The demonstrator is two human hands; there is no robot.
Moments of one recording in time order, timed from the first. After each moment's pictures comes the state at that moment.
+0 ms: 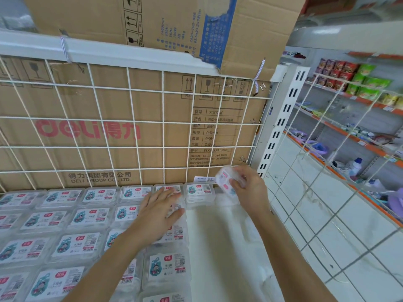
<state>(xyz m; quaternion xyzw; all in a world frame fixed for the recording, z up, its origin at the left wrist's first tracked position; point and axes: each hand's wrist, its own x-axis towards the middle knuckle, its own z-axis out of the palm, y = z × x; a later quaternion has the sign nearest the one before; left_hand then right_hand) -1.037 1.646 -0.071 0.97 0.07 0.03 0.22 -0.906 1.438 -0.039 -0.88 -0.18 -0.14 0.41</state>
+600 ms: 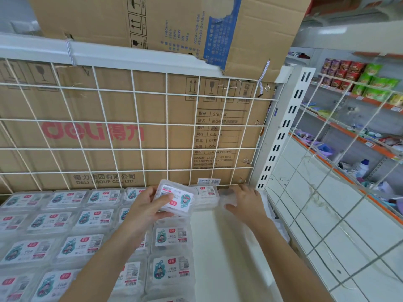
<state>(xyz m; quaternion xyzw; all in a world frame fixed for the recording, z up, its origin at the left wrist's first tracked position) -1.053 1.646 -0.038 0.63 0.20 0.11 0.74 -0.893 1.440 -0.074 -0.97 -0.23 -0.01 0.06</state>
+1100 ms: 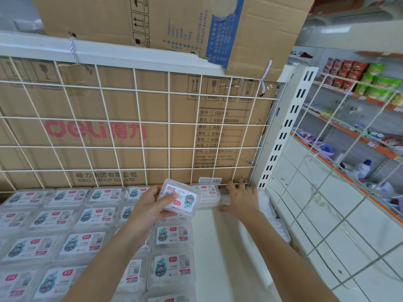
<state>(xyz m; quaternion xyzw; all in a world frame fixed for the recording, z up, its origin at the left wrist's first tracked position) -1.054 1.641 -0.037 0.63 0.19 0.11 0.75 -0.883 1.459 -0.082 -0.97 -0.22 -0.01 -0.06</state>
